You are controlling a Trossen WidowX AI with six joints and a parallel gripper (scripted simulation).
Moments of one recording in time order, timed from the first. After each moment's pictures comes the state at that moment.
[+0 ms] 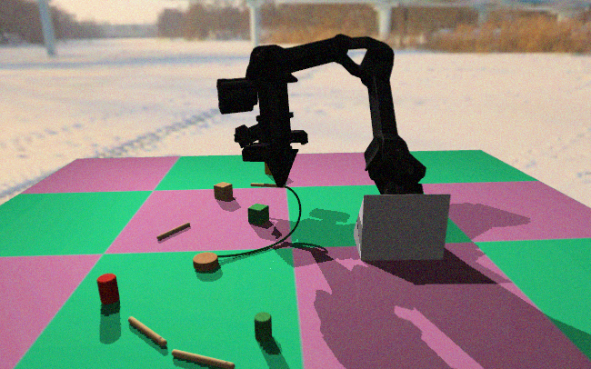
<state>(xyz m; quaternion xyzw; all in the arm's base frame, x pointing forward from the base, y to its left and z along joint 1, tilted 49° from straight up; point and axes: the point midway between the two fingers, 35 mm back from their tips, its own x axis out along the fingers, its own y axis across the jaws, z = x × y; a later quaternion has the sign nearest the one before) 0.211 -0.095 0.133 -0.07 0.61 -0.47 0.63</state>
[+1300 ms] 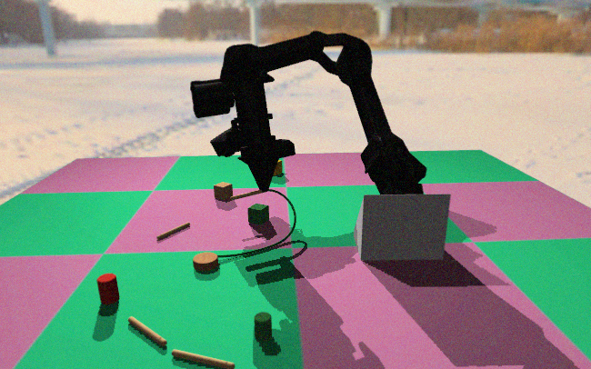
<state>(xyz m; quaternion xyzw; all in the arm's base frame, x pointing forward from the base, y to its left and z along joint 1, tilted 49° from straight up) 0.249 -0.077 0.111 -0.32 0.77 -0.14 0.53</state>
